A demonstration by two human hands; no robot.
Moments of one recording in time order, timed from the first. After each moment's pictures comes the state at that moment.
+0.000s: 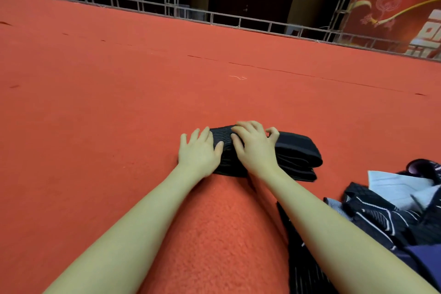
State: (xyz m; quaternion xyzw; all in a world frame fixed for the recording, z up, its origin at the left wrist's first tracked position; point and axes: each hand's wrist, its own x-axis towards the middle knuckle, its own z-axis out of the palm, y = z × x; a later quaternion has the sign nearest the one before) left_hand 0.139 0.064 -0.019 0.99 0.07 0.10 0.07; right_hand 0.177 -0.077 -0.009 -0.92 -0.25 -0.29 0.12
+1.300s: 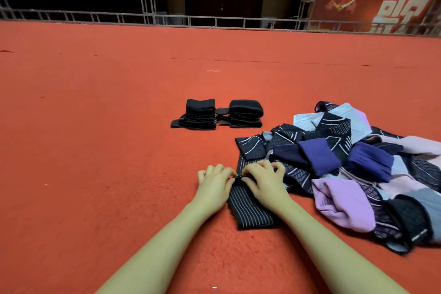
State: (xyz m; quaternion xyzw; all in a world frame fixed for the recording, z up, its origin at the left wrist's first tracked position) left_hand -0.122 -0.069 -0.036 0.97 -0.07 0.08 0.21; right_hand -0.092 -0.229 -0.043 -0.93 -0.25 -0.21 0.16
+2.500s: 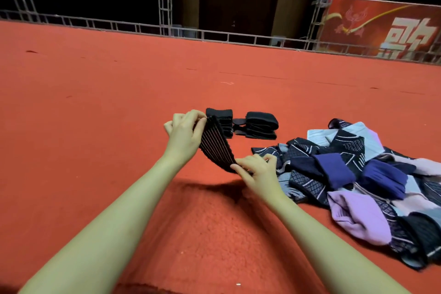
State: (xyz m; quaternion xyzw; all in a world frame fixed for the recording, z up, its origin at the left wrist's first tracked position) left_hand -0.121 0.041 0.070 0.86 -0.02 0.37 0.34; right_hand -0.102 -0.155 -0.003 -0.83 -0.32 -0.35 0.29
